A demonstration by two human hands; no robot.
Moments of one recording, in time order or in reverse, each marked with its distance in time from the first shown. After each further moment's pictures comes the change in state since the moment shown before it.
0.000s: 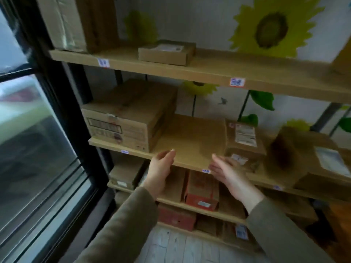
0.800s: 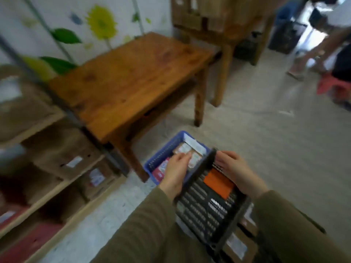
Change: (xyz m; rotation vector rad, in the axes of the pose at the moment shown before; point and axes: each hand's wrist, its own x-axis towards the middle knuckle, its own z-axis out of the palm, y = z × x) left_hand -0.442 -0.350 0.488 0.554 -1.022 -0.424; right_hand -0.417 0.290 -0.565 0.443 0.998 0.251
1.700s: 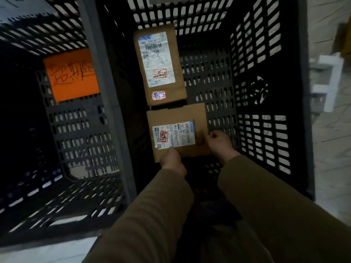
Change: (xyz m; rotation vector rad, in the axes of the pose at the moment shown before) left_hand 0.255 -0.643 0.198 0.409 0.193 -0.946; right_hand 0.178 0.663 -0.245 0.038 0.520 0.827
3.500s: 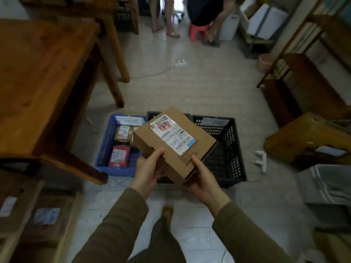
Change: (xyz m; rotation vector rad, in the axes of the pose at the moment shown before) left_hand -0.527 -0.075 -0.515 -0.134 -0.496 0.852; right_hand -0.747 0.011 0.056 0.939 -0.463 -0.376
